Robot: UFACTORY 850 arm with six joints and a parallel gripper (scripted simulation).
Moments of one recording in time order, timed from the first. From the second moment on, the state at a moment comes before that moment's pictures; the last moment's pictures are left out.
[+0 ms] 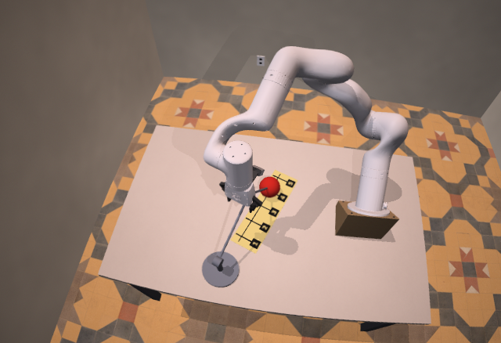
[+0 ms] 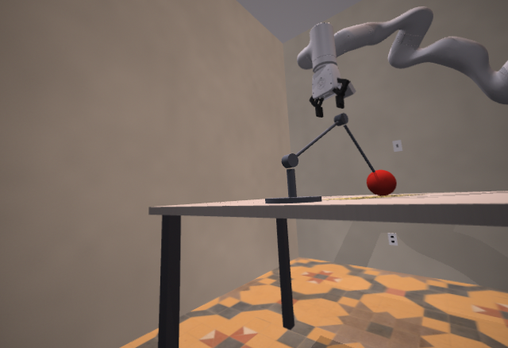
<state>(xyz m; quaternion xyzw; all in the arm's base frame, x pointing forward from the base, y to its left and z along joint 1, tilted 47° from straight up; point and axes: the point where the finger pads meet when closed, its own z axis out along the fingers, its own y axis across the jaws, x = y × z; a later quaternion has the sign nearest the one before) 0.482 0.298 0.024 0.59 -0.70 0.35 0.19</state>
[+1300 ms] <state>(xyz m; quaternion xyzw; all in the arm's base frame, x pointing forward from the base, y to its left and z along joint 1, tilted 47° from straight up) 0.492 0.252 -0.020 0.59 -0.70 0.35 0.19</state>
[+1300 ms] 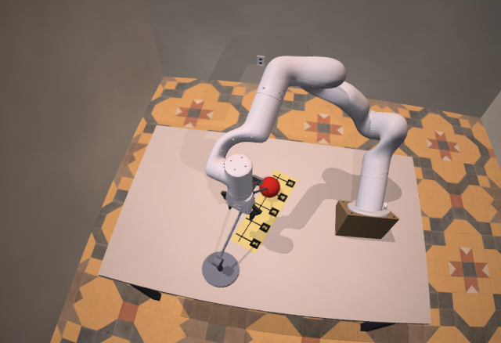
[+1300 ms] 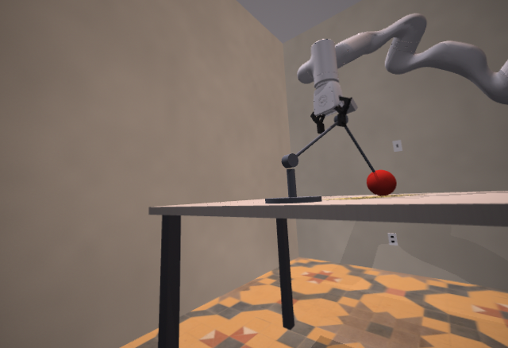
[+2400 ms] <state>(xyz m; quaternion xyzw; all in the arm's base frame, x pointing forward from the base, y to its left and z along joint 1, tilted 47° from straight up) 0.492 0.252 -0.020 0.59 -0.70 0.35 0.19</state>
